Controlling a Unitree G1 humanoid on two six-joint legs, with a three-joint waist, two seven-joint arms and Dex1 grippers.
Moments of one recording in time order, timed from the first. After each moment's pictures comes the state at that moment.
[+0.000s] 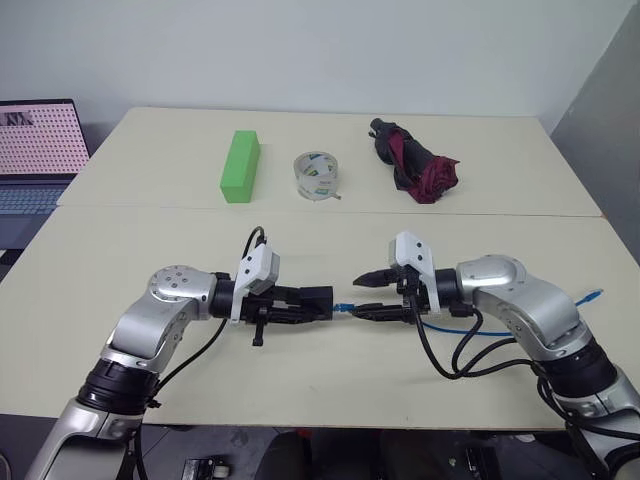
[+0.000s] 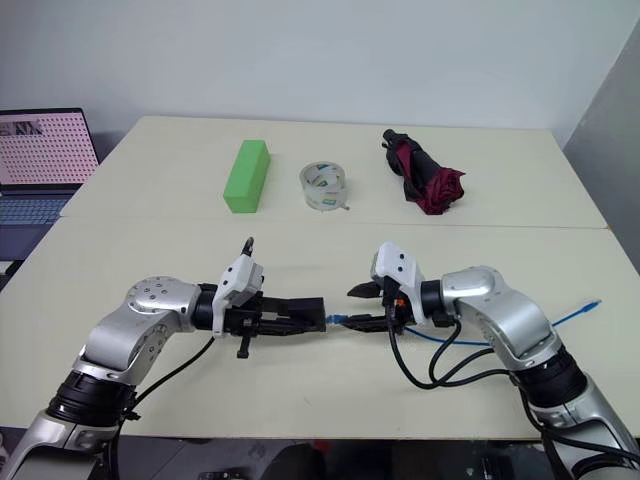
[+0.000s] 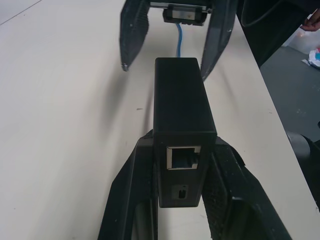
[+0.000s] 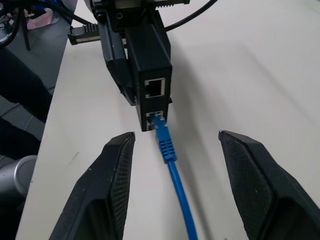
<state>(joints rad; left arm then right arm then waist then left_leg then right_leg) -0.40 0.71 -0.16 -0.05 -0.45 0.37 -1.31 -0.54 -0.61 0.32 -0.31 0.48 0.76 0.96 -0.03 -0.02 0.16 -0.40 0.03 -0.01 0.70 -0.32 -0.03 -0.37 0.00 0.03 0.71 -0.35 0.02</state>
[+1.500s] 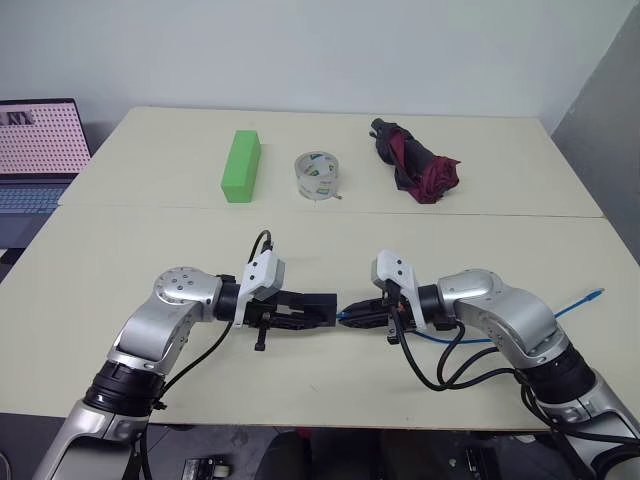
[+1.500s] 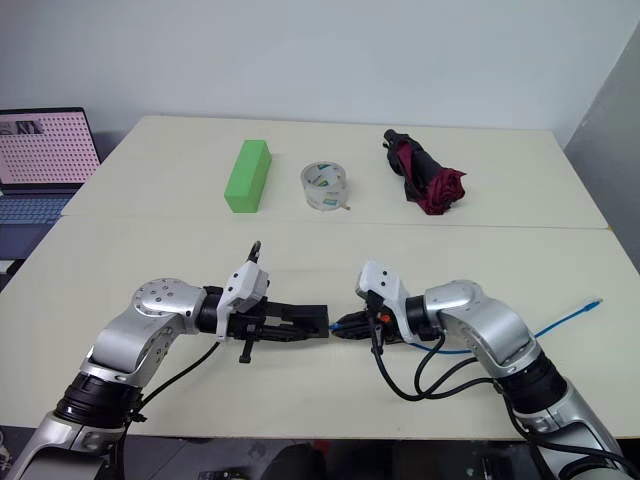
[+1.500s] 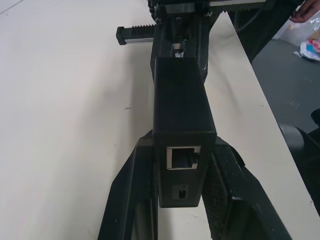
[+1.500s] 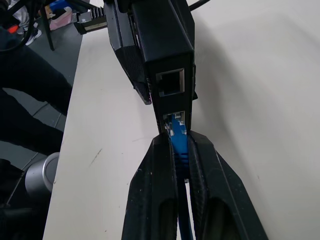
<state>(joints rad) -0.39 0.69 -0.17 -0.06 -0.40 0.31 -1.34 -0.54 -0.55 0.38 -0.26 0.44 0.79 0.98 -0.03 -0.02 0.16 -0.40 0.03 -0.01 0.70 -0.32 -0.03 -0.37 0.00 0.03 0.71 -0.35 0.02</state>
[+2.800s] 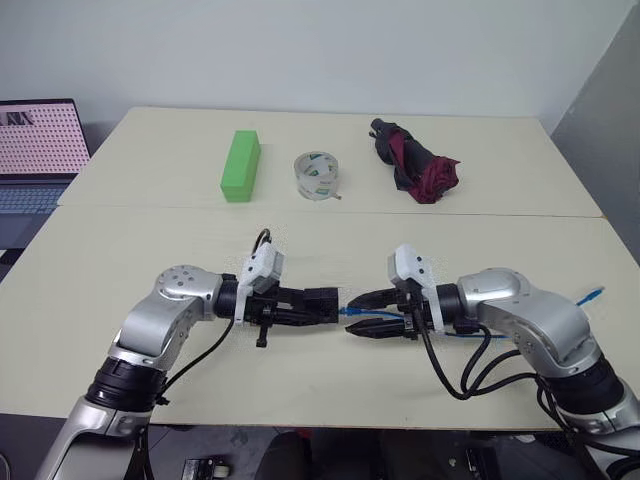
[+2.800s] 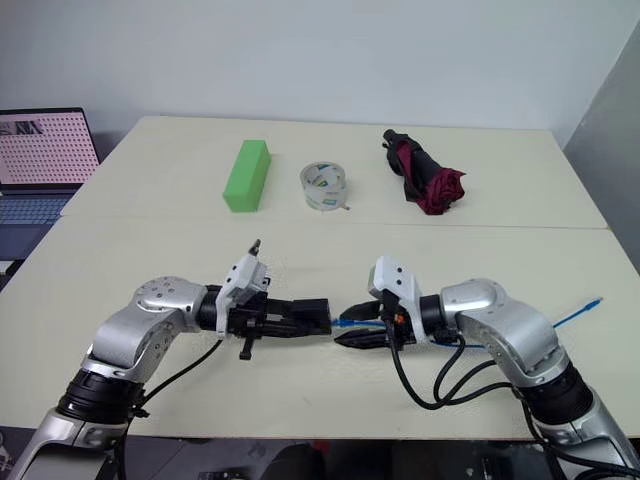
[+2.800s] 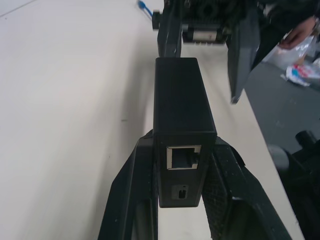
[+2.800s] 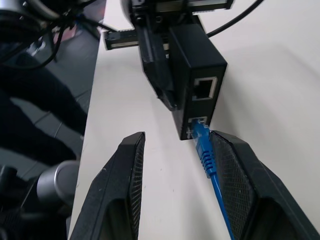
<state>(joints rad) -0.41 0.68 -0.13 -0.05 -0.51 0.46 -1.36 -0.47 -0.56 0.26 -0.41 0.54 0.85 0.93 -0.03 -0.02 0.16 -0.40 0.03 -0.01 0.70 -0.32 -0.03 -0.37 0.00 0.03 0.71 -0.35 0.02</state>
